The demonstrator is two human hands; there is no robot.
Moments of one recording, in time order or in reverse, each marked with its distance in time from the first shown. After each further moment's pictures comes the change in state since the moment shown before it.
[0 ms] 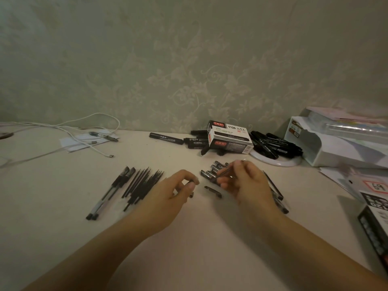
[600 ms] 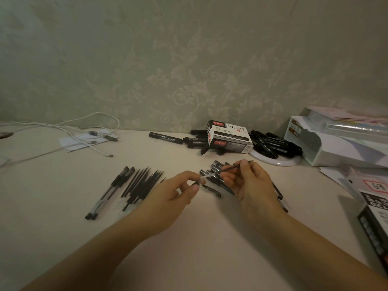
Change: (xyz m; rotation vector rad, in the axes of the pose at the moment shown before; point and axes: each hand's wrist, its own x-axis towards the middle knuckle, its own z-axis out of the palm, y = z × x) left_hand -0.002 0.003 0.001 -0.078 -0.065 0.063; right_hand 0.004 -0.002 -0.003 0.163 0.056 0.020
